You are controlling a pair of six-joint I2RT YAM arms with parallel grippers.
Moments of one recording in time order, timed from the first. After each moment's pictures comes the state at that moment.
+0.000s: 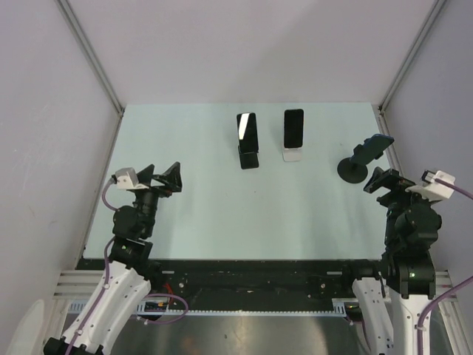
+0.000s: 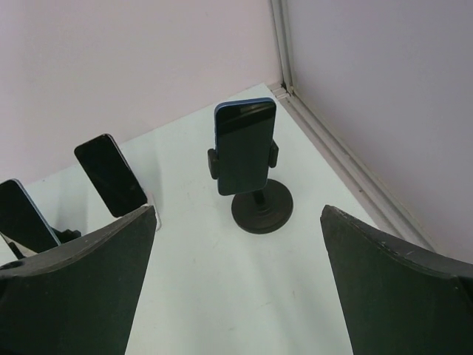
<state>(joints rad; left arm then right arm) -0.29 0.44 0.30 0.37 -0.19 -0.34 -0.02 0.32 0.81 -0.46 0.31 0.23</state>
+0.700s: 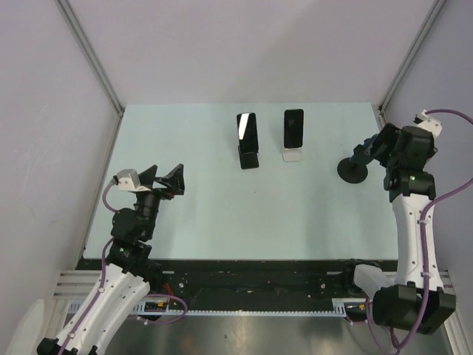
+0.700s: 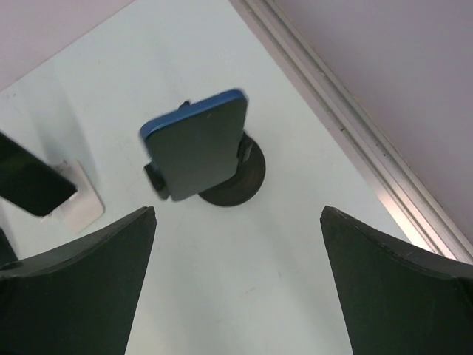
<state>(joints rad) -0.39 0.40 0.34 0.30 -0.23 -0.32 -0.14 1.01 1.13 -0.58 0.29 0.32</state>
